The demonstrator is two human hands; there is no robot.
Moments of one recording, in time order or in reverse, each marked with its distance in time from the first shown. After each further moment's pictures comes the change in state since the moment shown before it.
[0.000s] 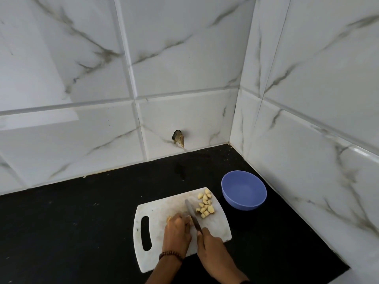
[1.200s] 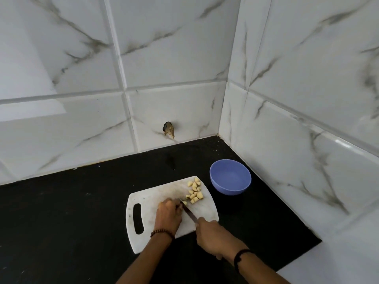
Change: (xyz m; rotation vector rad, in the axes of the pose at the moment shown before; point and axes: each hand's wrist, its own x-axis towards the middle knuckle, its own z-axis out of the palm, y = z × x) left_hand 0.005 0.002 -0.003 -0.053 -0.001 -0.022; right_hand -0.039 -0.002 -0.037 -0.297 -0.148 0.046
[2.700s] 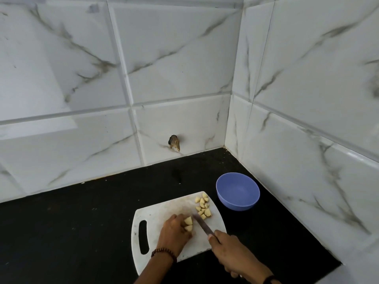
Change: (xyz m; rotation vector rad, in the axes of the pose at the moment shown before) left_hand 0.000 -0.007 -0.003 -0.053 -0.168 0.022; right_hand -0.001 0.022 -0.019 0.370 0.019 0.016
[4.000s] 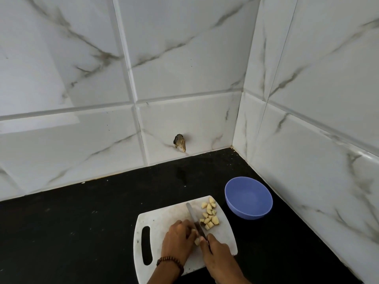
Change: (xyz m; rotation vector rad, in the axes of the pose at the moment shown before) left_hand 0.011 0.004 -0.001 0.003 0.041 -0.043; right_hand 0.055 -0.011 0.041 0.005 0.136 -0.104
